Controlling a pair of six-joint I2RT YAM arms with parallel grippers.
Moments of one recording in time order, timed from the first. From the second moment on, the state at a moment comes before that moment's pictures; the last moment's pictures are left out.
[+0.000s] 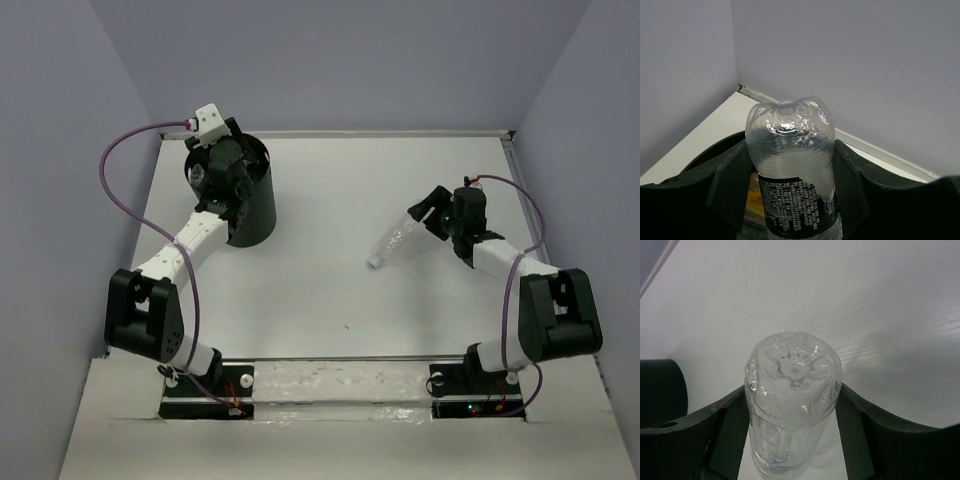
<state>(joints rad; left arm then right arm) -0.31 1.47 1.10 0.44 -0.75 -0.16 0.12 1.48 0.73 0.19 -0.09 0.74</state>
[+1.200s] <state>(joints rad) -0.39 0.80 1.14 -0.05 -0.42 -0.46 0.76 1.42 1.49 0.10 -0.02 0.37</state>
